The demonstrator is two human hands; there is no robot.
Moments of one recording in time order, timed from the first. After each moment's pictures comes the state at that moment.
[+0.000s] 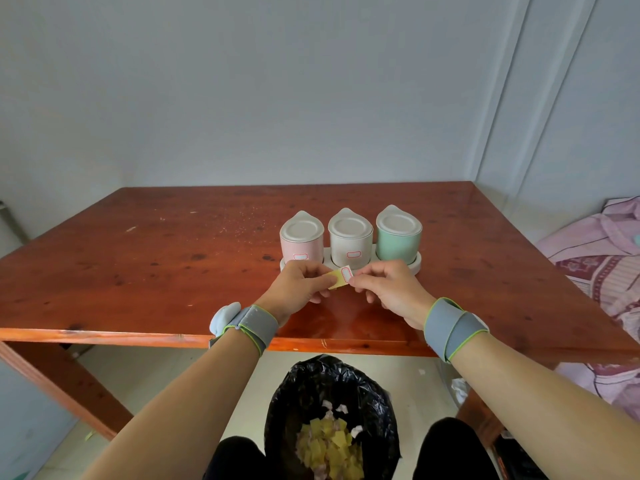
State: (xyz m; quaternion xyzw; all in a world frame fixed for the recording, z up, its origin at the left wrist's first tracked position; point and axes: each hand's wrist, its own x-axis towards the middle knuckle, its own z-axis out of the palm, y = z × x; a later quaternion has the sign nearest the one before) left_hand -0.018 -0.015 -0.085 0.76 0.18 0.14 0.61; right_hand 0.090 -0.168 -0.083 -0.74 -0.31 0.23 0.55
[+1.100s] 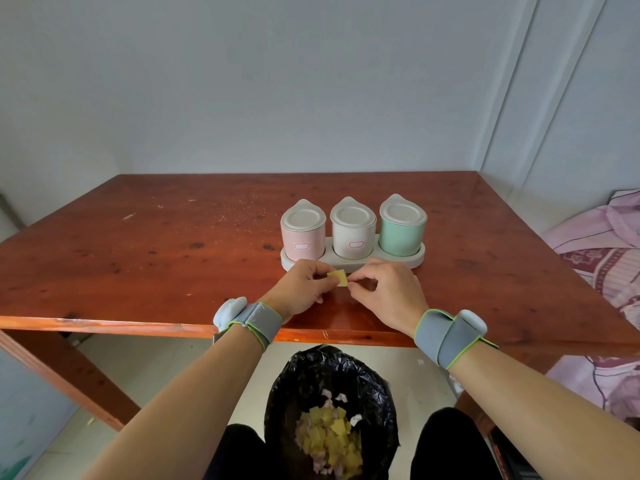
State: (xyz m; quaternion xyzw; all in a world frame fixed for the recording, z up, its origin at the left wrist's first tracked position) left_hand -0.017 -0.015 -0.099 0.82 0.16 0.11 0.53; right_hand 0.076 -0.167 -0.104 -0.83 -0.42 -0.04 0.36
